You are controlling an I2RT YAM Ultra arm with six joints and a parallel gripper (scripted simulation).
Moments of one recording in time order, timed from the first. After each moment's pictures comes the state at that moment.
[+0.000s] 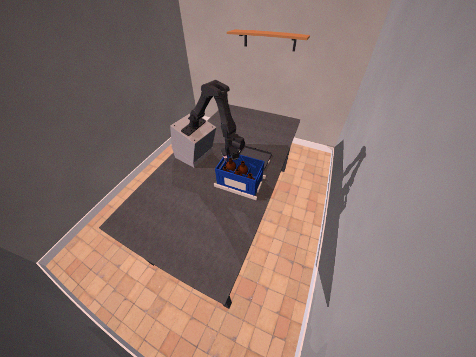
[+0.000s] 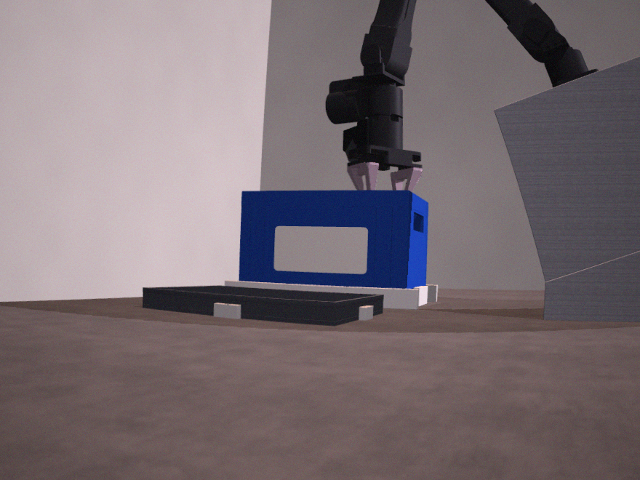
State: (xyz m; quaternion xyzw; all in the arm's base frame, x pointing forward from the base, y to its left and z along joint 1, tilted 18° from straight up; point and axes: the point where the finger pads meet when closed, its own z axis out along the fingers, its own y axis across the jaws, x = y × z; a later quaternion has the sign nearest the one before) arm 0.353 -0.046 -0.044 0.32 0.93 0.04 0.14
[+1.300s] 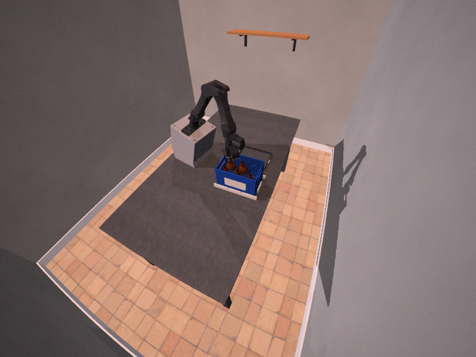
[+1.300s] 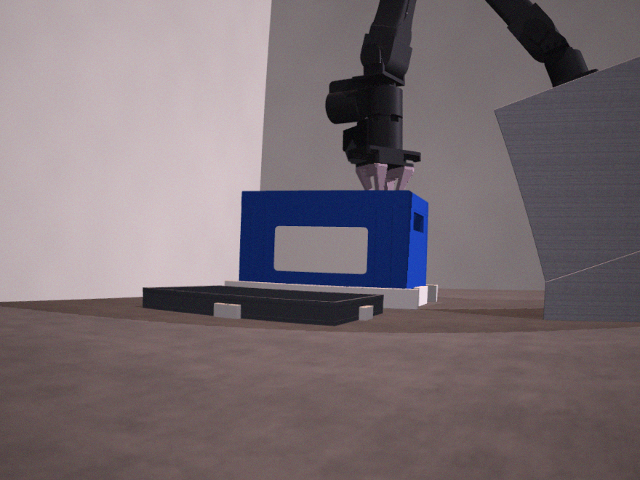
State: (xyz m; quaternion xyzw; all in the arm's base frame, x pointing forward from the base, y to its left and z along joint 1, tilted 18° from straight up) arm 0.354 -0.046 -0.044 0.32 0.93 0.04 0.15
